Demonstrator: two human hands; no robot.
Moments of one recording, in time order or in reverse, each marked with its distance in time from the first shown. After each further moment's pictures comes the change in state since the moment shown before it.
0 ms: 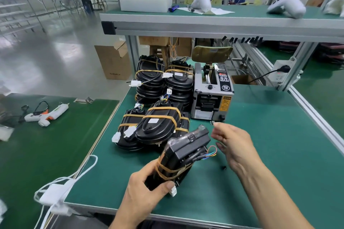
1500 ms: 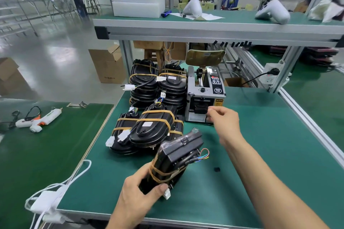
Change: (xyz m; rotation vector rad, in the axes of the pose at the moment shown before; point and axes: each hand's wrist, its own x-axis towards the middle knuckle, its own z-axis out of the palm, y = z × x) left_hand 0.000 0.018 -0.001 0.066 0.007 0.017; right_hand 0.053 -0.023 0.012 -0.262 0.146 -0.243
